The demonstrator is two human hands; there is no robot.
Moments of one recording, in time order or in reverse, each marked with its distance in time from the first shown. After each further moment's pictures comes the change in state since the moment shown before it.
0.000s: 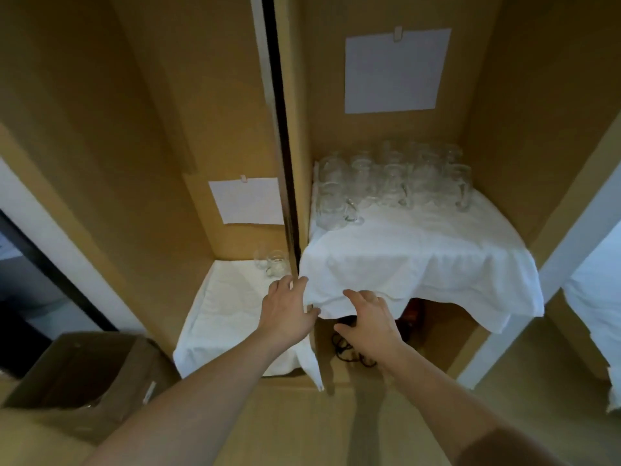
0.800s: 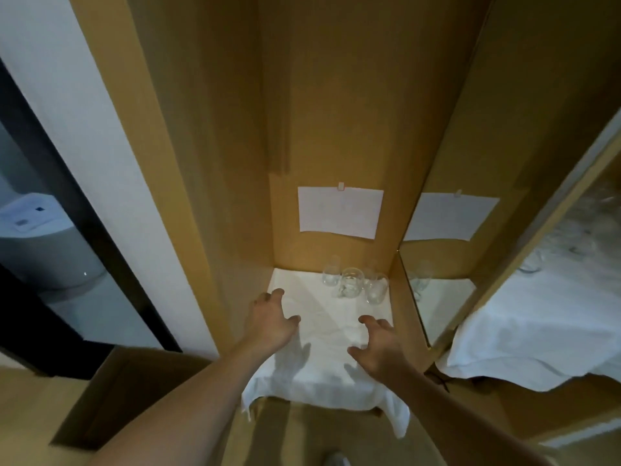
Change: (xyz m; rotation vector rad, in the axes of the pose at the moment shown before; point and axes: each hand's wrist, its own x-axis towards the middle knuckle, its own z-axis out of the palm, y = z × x) left_hand 0.116 -0.386 -0.083 -0.245 -0.054 -0.297; right_hand 0.174 -0.256 0.191 -0.010 -0.126 0.114
